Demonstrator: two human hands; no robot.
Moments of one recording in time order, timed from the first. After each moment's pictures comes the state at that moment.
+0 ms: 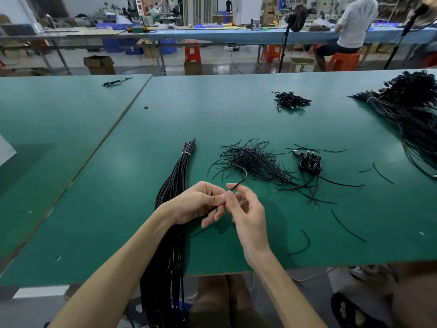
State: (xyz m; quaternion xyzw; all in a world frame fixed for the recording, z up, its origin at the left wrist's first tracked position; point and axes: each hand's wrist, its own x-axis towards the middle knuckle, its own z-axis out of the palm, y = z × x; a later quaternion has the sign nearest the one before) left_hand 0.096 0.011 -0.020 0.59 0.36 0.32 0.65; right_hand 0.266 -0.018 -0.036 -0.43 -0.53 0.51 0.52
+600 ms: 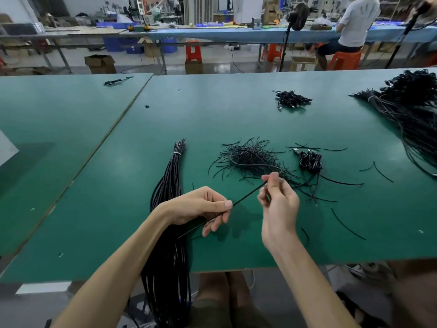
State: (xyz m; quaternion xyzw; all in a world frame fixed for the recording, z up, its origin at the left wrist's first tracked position) left_hand 0.097 -0.001 -0.011 0.64 0.36 0.24 0.63; right_hand 0.298 0.004 -0.004 -0.40 -0.27 0.58 0.66
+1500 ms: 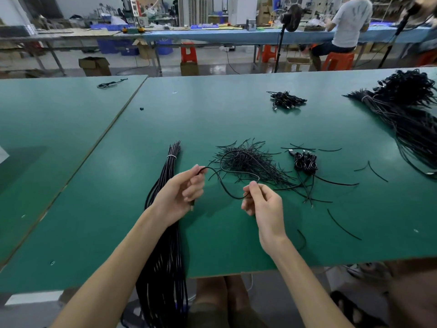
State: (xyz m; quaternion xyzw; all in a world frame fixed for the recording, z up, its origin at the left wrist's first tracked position) left_hand 0.082 0.013 -0.016 0.33 0.29 0.55 0.71; right_hand 0.300 0.015 -0.032 -0.47 -0.46 0.53 0.53
